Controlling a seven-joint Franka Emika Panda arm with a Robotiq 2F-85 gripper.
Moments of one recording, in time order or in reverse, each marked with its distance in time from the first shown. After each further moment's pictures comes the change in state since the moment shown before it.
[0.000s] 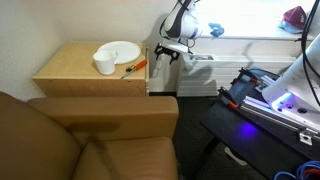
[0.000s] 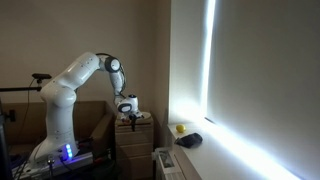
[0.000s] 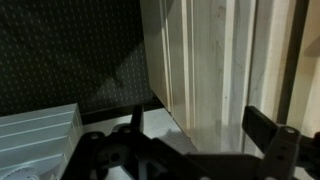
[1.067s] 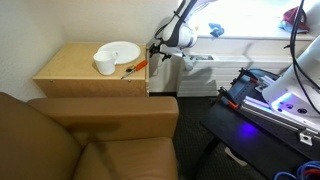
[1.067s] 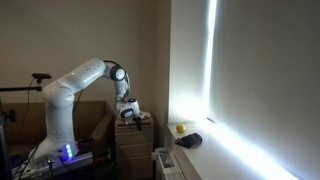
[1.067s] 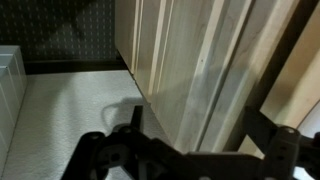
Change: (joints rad) arm -0.095 0.175 0.090 0.135 -0.174 0.257 -0.128
